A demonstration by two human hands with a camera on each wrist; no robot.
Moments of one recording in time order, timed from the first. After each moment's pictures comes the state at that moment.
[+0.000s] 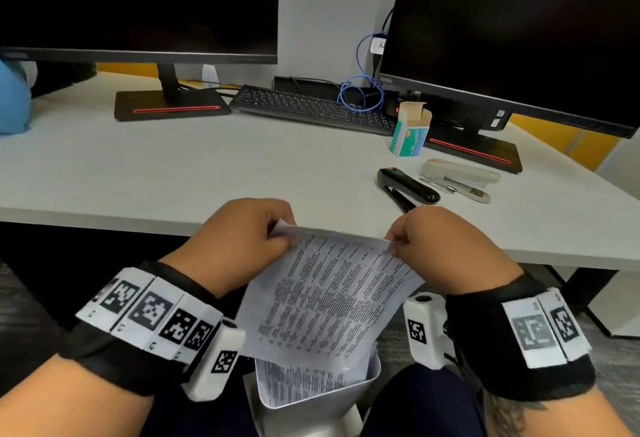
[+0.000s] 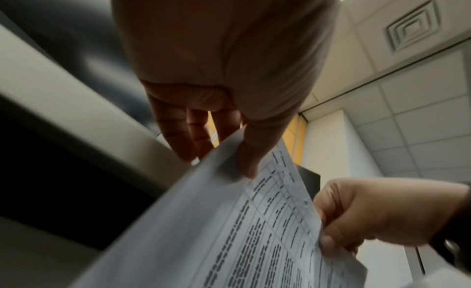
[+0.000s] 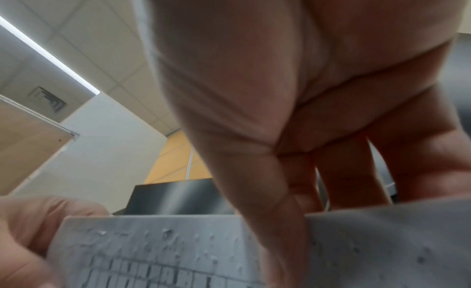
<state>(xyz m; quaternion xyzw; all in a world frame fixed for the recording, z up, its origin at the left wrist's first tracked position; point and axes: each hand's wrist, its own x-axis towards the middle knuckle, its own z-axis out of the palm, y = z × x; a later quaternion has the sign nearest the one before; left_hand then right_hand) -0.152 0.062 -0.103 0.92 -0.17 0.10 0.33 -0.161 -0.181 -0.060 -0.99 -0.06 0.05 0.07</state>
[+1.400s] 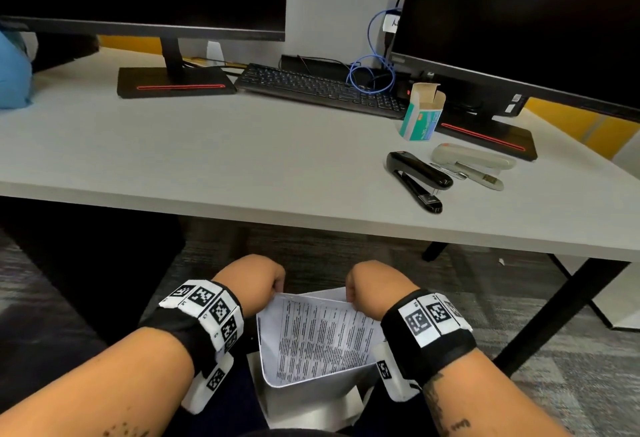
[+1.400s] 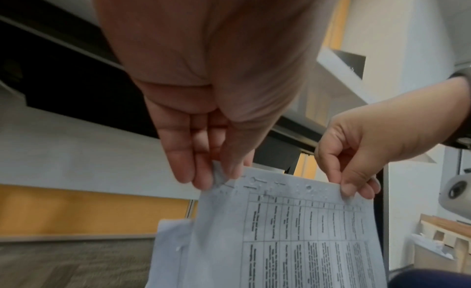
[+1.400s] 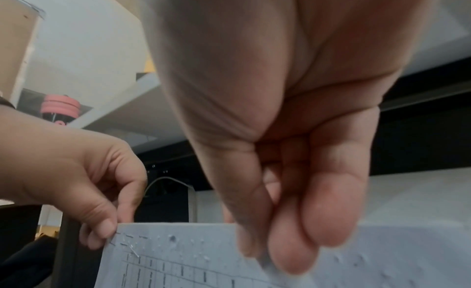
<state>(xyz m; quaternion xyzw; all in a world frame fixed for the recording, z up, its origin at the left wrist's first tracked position) -0.122 0.063 -0.229 0.98 -0.15 -0.12 0.09 -0.128 -0.155 -0.193 -0.97 -0.12 0.20 0.05</state>
